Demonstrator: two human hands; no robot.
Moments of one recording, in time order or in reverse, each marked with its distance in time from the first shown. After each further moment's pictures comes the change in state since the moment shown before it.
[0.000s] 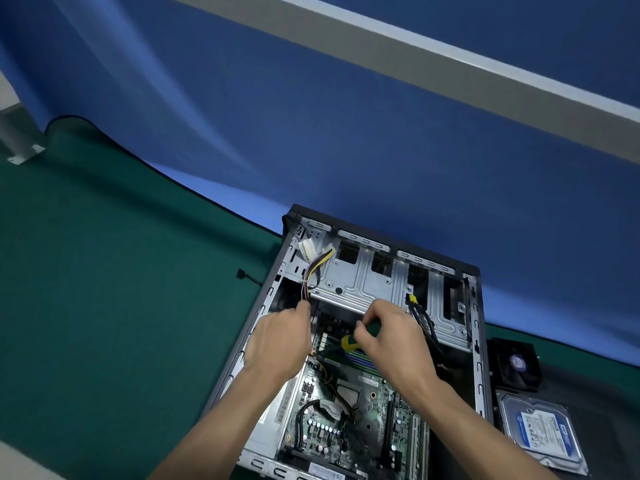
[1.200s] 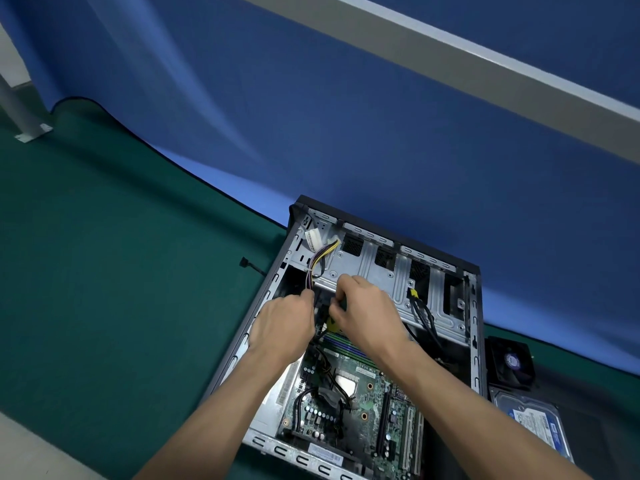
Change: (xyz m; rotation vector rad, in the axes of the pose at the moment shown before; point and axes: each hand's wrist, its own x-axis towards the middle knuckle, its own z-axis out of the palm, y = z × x) left_hand -0.001 0.001 -0.001 -0.020 0.046 -0.003; right_hand 0.021 -0.038 0.009 -0.250 -0.097 -0.229
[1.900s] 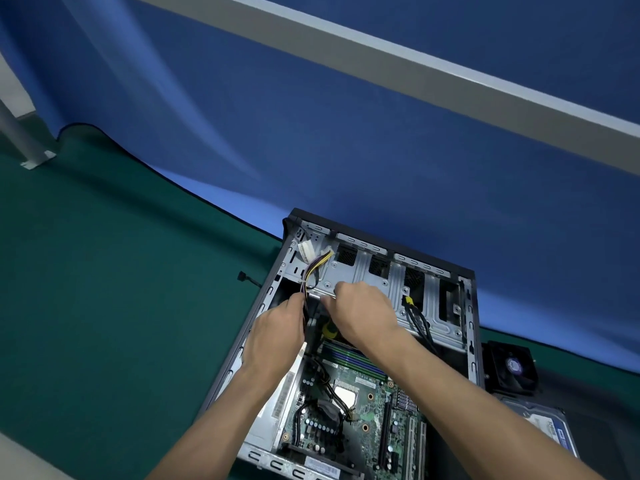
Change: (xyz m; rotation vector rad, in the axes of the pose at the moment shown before) left_hand -0.006 -0.002 -0.001 -0.262 0.145 -0.017; right_hand 0.014 -0.008 -0.020 -0.174 -0.132 0.087
